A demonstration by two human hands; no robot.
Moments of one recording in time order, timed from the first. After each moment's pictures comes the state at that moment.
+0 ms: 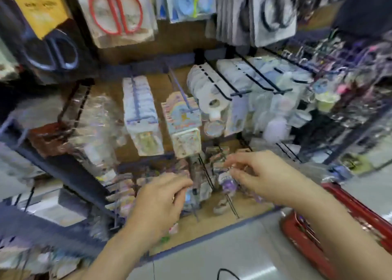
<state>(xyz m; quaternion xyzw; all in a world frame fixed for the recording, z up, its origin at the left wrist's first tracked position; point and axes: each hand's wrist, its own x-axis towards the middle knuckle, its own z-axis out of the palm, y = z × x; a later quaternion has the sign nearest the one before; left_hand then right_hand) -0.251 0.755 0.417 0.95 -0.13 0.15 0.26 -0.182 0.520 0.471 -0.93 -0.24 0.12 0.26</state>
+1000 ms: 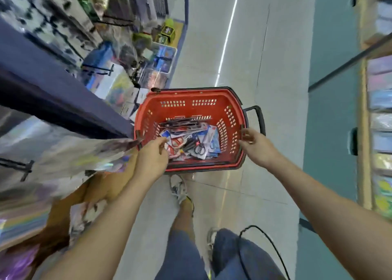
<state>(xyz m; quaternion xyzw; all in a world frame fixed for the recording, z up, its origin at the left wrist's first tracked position) -0.063 0.156 0.071 0.89 -0.26 -0.32 0.21 -0.265 -0.040 0.091 -0.73 0.52 0.10 0.43</state>
